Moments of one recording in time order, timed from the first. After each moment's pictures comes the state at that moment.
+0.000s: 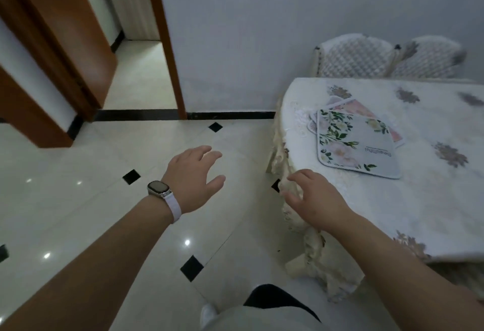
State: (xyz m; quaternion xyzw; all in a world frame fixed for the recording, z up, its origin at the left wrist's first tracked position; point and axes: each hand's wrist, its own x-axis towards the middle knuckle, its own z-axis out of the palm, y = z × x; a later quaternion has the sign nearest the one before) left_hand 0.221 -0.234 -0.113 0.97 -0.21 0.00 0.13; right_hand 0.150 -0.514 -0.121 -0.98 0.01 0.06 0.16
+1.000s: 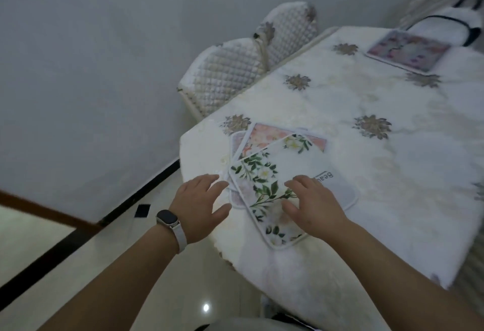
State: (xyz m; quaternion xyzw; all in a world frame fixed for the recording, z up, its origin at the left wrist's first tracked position) left_hand 0.549 -0.576 -0.136 0.84 -0.54 -0.09 0.03; right_hand 0.342 -0.763 -0.166 -0.92 0.32 0.00 0.21
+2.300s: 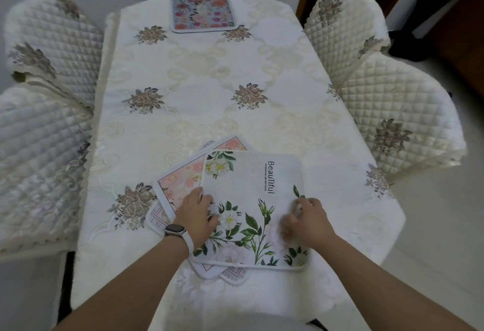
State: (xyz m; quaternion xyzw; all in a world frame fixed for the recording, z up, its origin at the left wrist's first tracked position) left_hand 0.684 -0.820 -0.272 0.57 -0.78 -0.26 -0.01; right_hand 0.406 -0.736 -0.257 -0.43 0.83 -0.05 0.35
